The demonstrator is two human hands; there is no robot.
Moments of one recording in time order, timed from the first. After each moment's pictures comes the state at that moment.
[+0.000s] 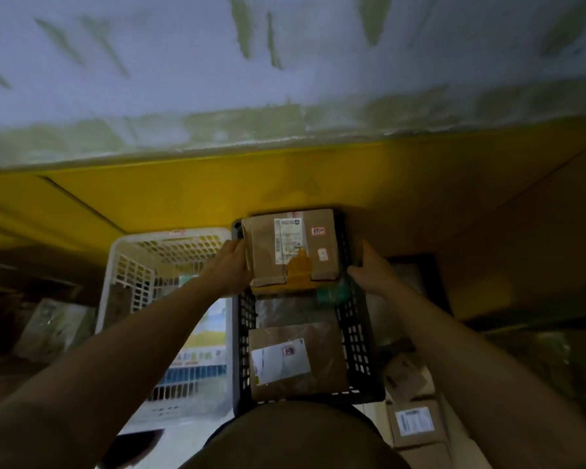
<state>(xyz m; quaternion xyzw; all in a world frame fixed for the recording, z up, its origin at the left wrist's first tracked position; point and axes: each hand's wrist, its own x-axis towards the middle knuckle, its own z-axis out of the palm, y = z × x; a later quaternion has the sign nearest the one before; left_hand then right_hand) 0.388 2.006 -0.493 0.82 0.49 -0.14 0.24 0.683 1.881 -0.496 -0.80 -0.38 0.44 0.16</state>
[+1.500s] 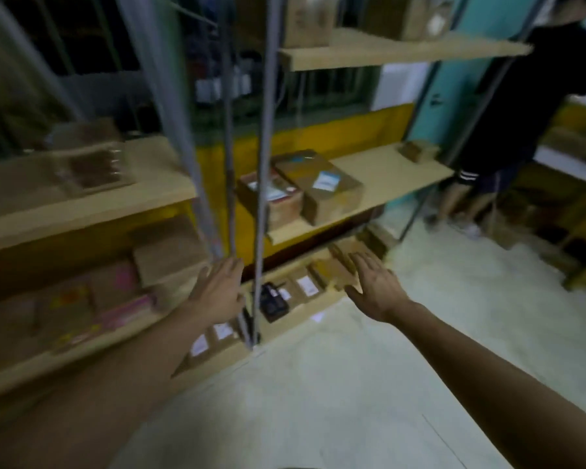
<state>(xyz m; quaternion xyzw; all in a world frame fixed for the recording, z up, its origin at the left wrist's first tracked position) 0.265 0.986 -0.358 0.85 -0.52 -0.08 0.02 0.003 0.768 -0.337 -0.94 0.31 -0.03 0.09</state>
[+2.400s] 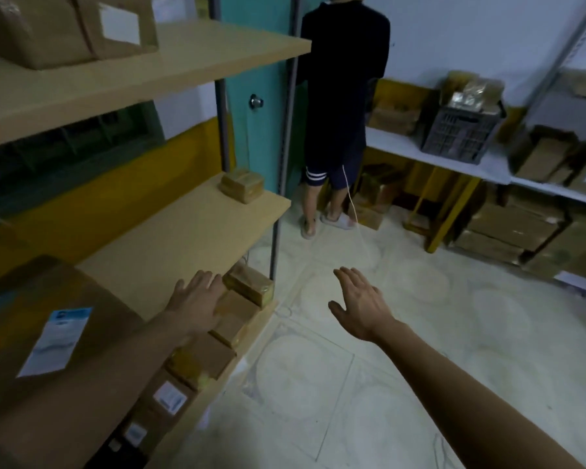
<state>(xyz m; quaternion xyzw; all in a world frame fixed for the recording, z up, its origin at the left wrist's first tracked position) 0.179 0.311 -0.374 0.72 -0.68 -0.08 -0.12 -0.166 0.253 -0.350 -0.83 0.54 -0.01 0.12</state>
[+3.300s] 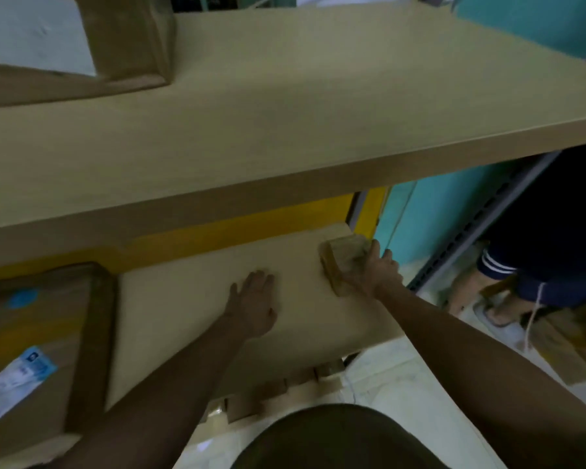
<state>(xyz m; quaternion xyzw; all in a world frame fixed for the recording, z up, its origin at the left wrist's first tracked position) 0.280 0.003 -0.425 0.90 -0.39 -0.19 -0.05 0.169 -0.258 -0.420 -0.86 0.43 0.06 0.27</state>
